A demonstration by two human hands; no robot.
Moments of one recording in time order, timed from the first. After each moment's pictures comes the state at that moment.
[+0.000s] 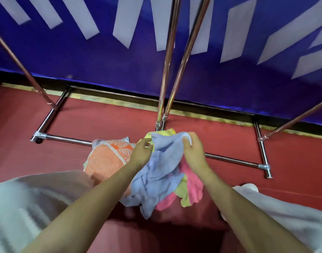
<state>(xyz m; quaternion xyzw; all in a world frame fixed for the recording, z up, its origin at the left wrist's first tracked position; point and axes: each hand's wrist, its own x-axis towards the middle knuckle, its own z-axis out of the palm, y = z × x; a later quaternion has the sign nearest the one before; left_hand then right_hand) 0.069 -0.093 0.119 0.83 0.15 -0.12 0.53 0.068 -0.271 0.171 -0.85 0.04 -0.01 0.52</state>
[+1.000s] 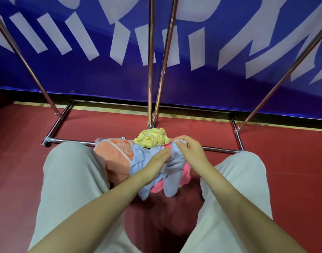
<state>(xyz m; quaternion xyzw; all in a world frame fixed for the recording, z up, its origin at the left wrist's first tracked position) -0.099 -0.168 0.237 0.69 0.02 -0.23 0.69 -0.080 -0.312 0.274 -0.84 -0.06 0.01 0.54</state>
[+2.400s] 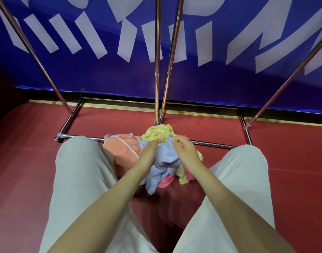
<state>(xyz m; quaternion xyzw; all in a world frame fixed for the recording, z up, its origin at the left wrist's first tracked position) -0.090 -0.142 0.243 0.65 0.22 -0.17 0.71 -0.092 -0.280 0.256 -0.81 -0.01 0.05 0.59</state>
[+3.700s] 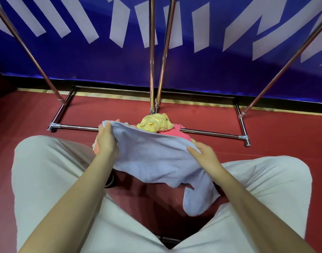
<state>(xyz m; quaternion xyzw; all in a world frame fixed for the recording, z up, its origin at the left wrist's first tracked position) -0.087 -0.057 0.231 0.58 0.32 0.11 0.74 -0.134 -0.353 0.239 -0.87 0.03 0.07 0.48</state>
